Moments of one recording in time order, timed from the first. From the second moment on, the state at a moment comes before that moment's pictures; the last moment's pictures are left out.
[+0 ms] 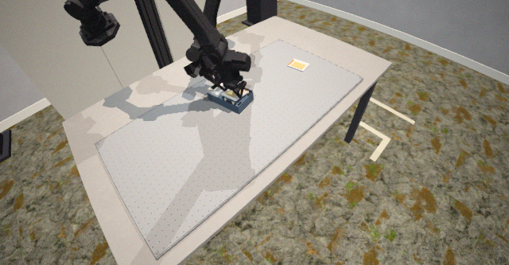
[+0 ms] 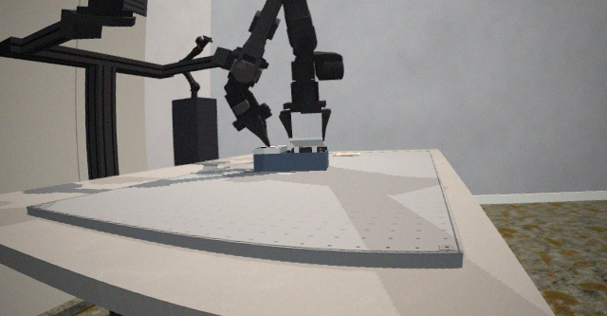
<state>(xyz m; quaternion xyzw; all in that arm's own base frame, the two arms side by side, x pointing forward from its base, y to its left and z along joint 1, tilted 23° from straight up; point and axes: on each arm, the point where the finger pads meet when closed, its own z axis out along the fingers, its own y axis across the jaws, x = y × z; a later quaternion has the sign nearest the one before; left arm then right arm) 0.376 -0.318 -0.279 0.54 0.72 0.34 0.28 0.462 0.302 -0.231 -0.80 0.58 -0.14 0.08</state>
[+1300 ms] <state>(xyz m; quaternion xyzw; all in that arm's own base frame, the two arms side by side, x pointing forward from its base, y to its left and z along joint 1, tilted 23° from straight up) 0.376 -0.318 -0.279 0.54 0.72 0.34 0.28 0.462 0.302 -0.231 -0.80 0.58 -0.14 0.08</state>
